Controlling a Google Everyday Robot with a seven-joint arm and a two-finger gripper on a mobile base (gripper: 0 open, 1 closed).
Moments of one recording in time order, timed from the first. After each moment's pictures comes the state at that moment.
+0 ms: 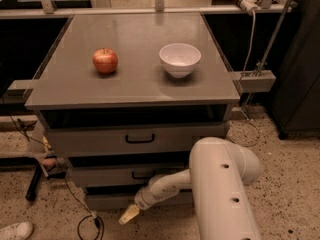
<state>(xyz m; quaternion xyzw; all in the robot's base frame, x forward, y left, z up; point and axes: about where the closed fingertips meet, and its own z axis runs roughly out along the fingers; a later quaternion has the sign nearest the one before) 0.527 0.130 0.209 -0.46 0.83 0.27 0.16</state>
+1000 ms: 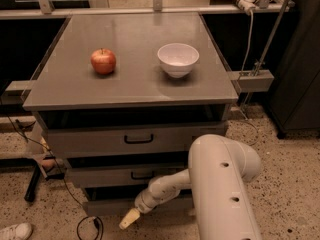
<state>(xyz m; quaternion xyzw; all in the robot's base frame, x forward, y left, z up) 0.511 0.127 0.217 -0.46 0.83 0.27 0.14</state>
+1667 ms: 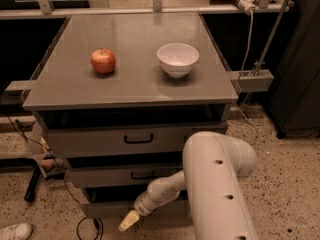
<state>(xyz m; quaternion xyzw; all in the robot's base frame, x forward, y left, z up) 0.498 0.122 0.213 -0.45 0.84 0.26 0.13</state>
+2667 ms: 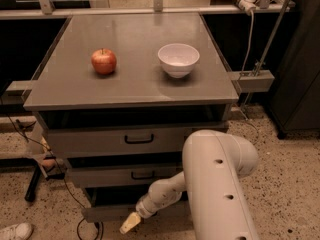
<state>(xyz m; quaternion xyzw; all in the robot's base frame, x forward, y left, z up) 0.492 0.117 0.218 -0.44 0.85 0.26 0.13</state>
